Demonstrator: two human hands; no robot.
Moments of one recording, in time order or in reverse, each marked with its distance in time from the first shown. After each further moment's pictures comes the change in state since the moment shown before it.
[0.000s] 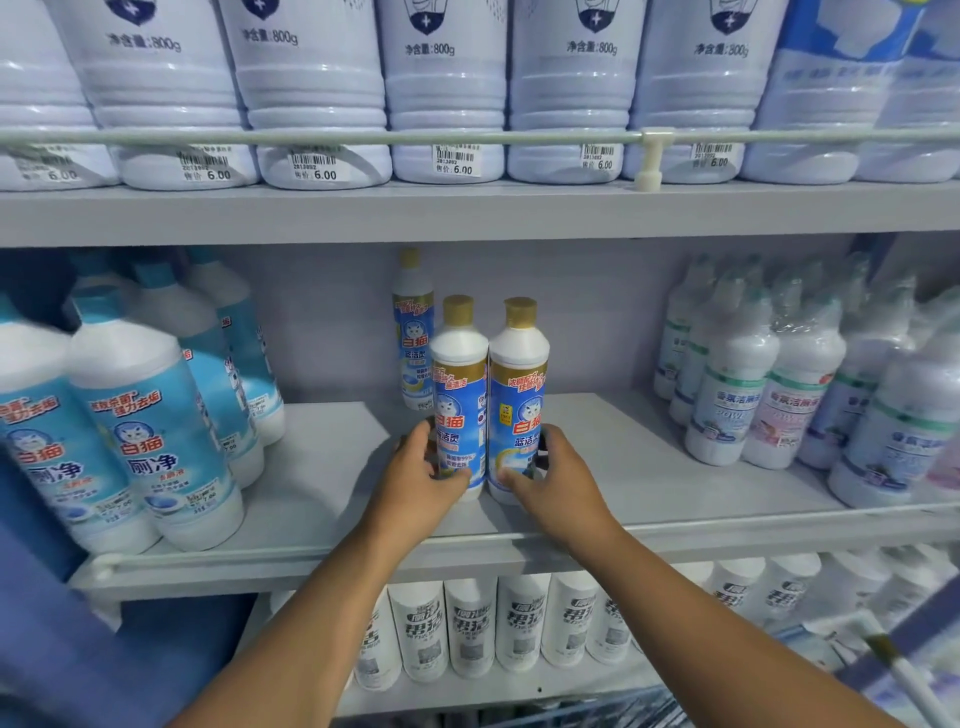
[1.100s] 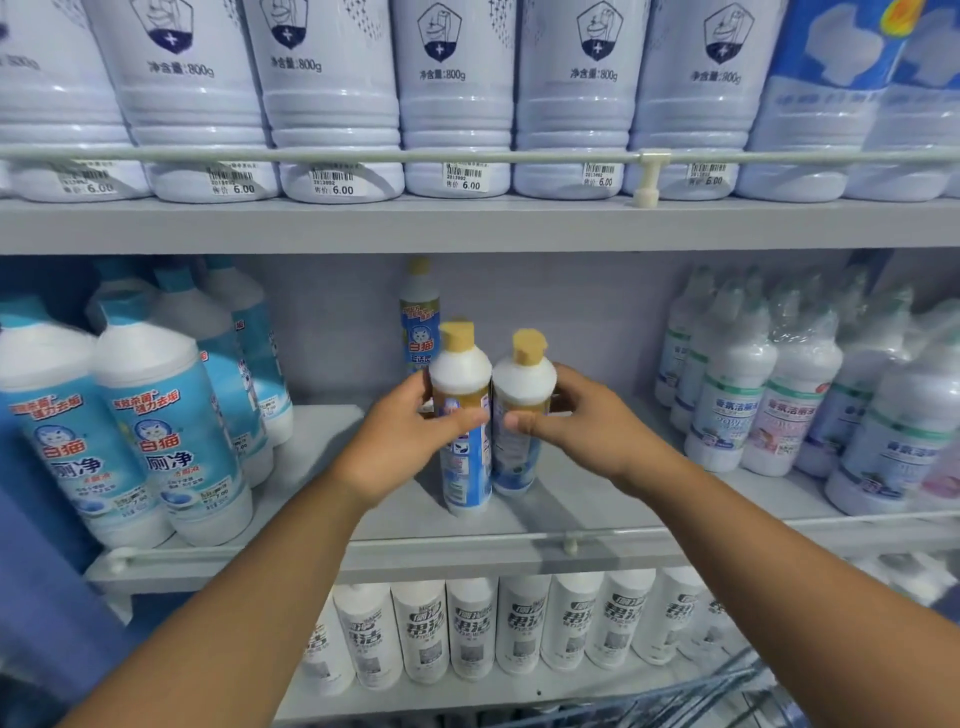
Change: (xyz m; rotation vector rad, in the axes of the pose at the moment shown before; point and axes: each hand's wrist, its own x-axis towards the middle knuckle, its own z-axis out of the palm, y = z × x) left_hand 0.002 0.061 -0.049 -0.408 -0.167 0.100; right_hand 0.016 -0.067 -0.058 0.043 -0.171 -0.185
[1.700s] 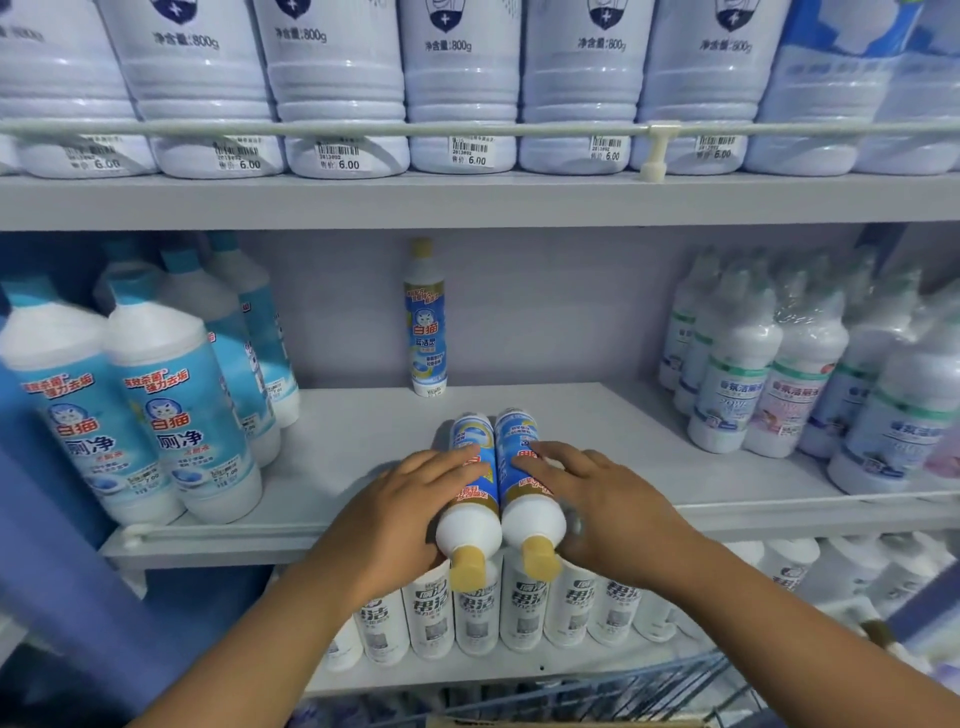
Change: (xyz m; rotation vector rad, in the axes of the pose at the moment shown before) left_hand -0.061 -0.077 -0.017 0.989 -0.222 0.427; right_hand -0.070 0.068 0.016 -0.913 -0.116 -0.323
